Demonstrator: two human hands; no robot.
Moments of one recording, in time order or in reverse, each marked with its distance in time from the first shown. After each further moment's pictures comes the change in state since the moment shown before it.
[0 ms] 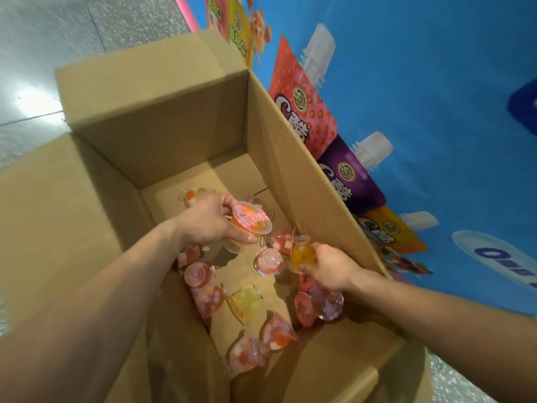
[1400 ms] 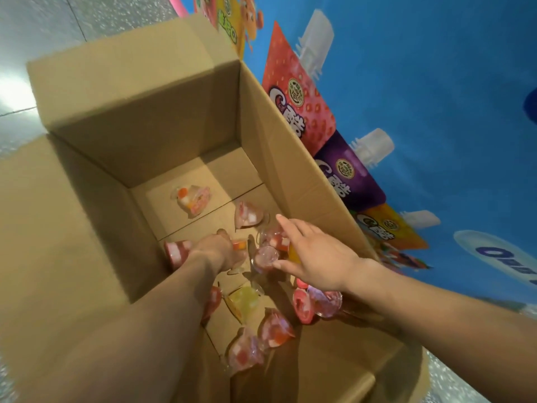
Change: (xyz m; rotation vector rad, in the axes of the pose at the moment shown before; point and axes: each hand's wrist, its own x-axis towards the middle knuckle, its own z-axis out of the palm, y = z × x) left_hand 0.056 -0.066 0.060 0.748 -0.010 -0.380; right_hand -0.005 -0.024 -0.015 -0.390 0.072 -0.438
